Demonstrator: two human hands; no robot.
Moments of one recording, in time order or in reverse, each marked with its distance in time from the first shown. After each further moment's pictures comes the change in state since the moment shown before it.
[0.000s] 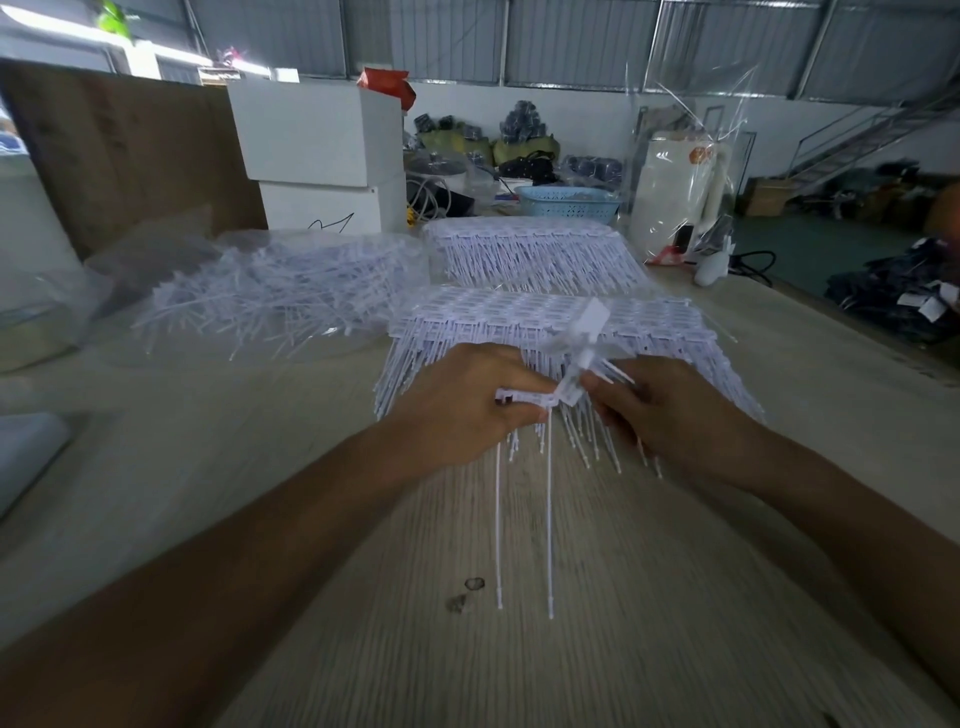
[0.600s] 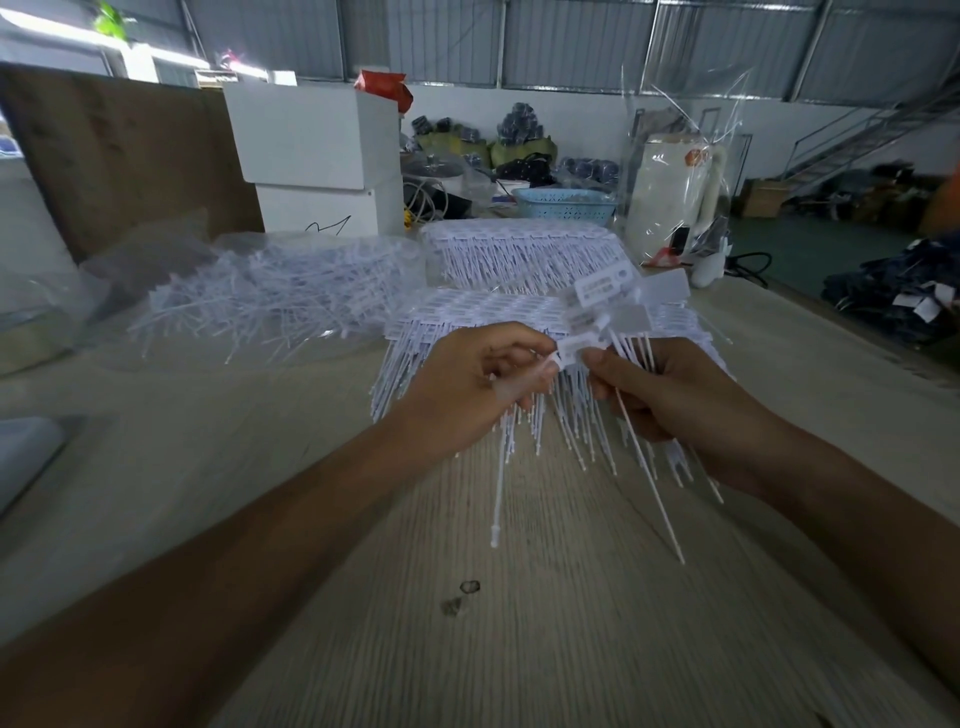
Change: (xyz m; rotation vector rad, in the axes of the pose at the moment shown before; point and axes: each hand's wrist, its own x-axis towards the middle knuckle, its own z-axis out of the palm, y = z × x) left_hand 0.004 0.012 0.000 -0.472 0.127 -0.135; right_hand -0.002 -0.019 -0.009 0.548 -0.012 0.243
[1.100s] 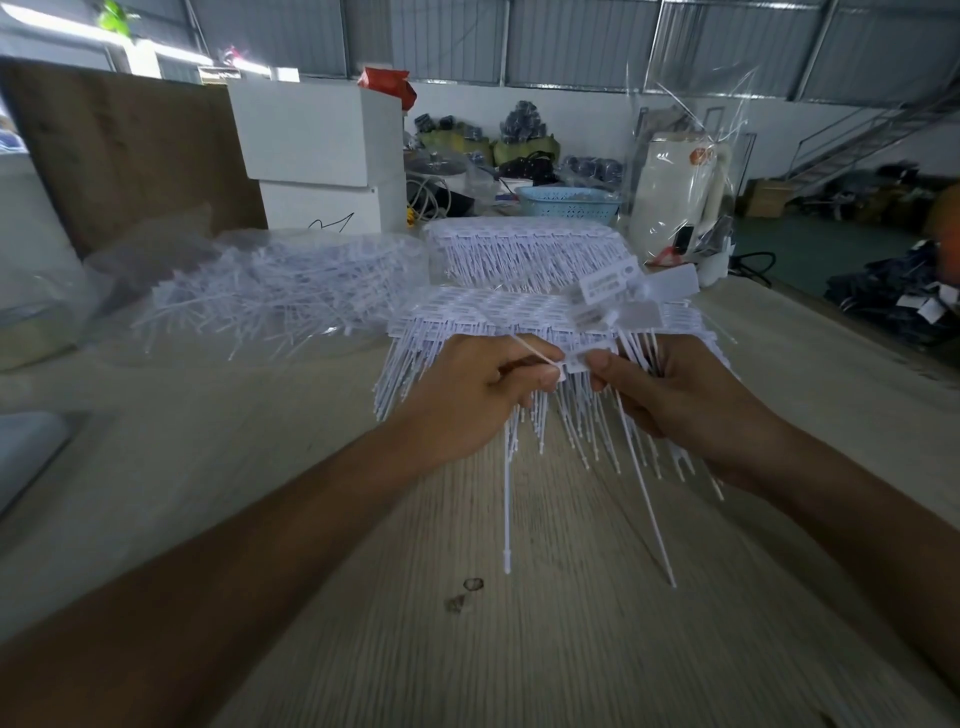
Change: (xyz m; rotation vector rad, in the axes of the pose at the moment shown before) left_hand 0.000 -0.001 0.000 0.233 -0.010 0.084; right_hand 0.000 0.001 0.002 -0.137 0.041 -0.144
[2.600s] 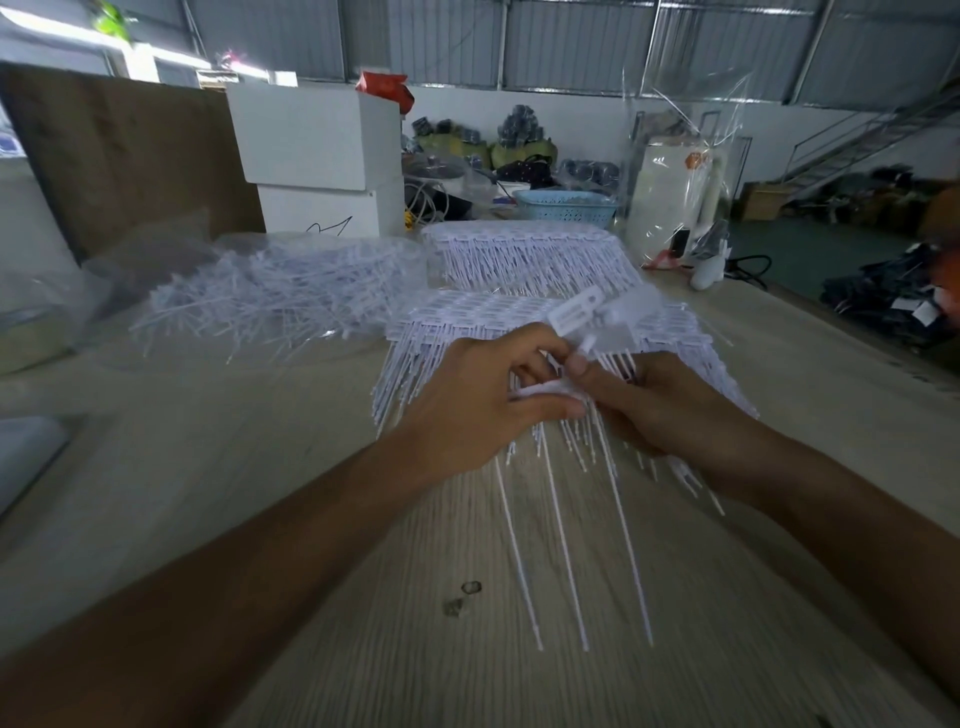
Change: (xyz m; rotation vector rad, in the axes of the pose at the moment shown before) left_hand -0.002 0.009 0.005 -0.023 0.056 0.099; right_hand 0.000 -0.001 0.008 0.012 -0.074 0.113
